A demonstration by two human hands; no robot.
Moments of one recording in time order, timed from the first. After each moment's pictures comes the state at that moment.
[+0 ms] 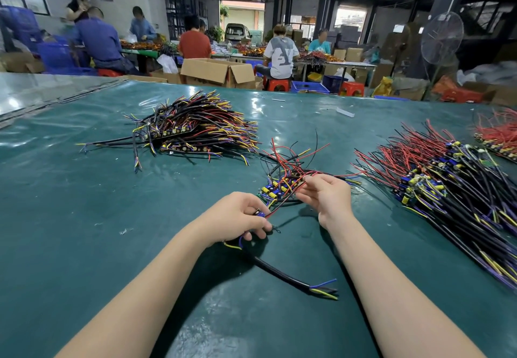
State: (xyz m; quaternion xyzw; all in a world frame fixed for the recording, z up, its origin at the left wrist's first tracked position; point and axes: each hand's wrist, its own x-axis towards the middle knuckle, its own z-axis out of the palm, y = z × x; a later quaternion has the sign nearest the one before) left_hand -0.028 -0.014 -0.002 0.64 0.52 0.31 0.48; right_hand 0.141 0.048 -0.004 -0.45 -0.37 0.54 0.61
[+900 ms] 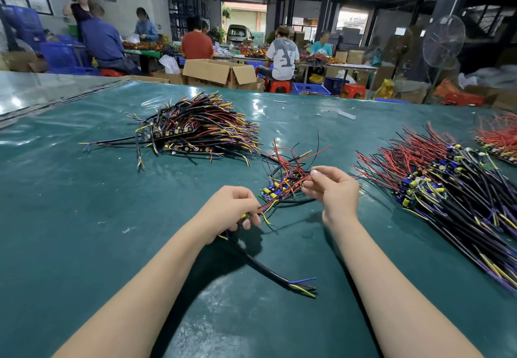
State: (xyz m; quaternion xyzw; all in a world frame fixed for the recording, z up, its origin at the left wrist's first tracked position) left_hand -0.035 -0.010 0.001 0.57 0.56 0.38 0.47; right_hand 0.144 0.045 -0.001 -0.41 -0.42 0.46 0.67
